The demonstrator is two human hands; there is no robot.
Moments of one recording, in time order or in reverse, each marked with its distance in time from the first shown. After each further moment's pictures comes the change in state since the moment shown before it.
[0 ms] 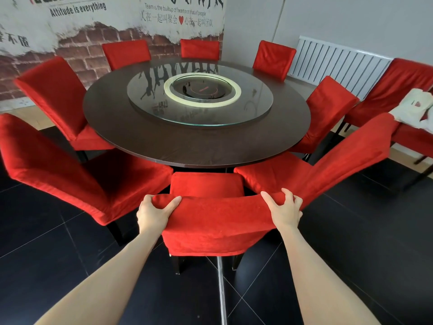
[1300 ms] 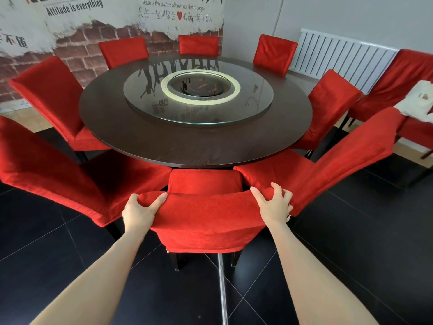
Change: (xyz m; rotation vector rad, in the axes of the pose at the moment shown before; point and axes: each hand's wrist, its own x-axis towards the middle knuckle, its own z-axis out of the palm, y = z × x) left_hand 0.023 0.004 -0.002 -0.003 0.073 -0.005; right_hand 0.020 -0.012 0.024 0.004 0.021 -0.045
